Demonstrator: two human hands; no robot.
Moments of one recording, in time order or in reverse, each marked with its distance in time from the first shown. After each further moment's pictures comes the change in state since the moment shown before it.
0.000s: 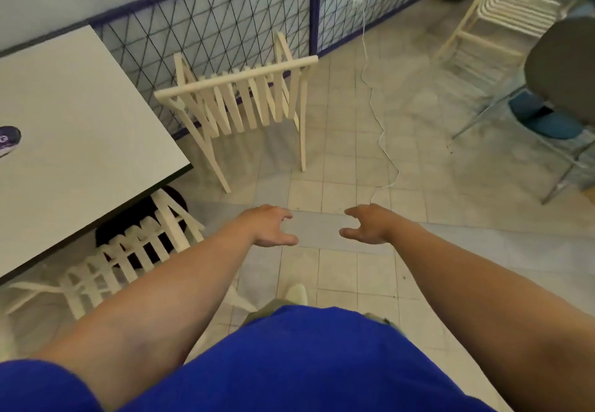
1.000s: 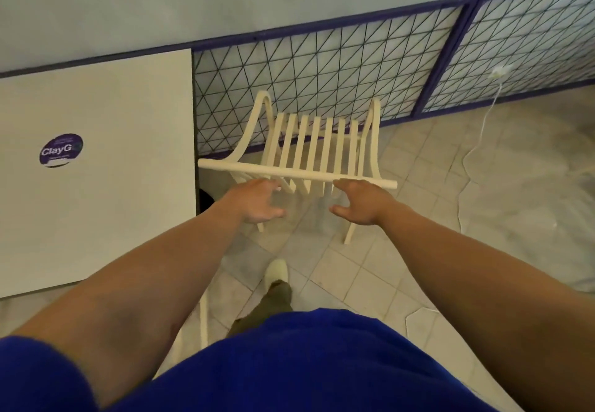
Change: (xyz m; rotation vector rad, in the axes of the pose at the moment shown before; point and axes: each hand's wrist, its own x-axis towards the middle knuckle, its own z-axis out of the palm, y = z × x) left_hand 0.189 -0.133 -0.264 -0.249 0.327 -0.359; right_hand 0.341 -0.061 -0.317 -0.191 0.111 -0.508
